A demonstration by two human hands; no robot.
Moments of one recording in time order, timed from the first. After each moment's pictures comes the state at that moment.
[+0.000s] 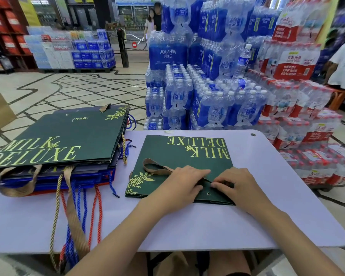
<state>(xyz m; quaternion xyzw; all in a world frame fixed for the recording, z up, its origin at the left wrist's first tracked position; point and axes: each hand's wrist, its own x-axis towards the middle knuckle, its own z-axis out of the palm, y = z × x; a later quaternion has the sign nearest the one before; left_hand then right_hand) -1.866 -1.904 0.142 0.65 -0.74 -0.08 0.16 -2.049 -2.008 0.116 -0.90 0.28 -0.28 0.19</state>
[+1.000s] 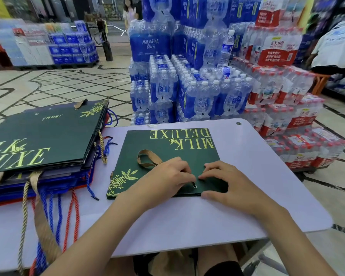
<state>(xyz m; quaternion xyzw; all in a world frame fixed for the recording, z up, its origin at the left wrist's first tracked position) -1.859 -1.912 0.141 0.50 -0.84 0.03 0.21 -2.078 -2.002 0.118 -0.90 0.29 -0.19 0.27</state>
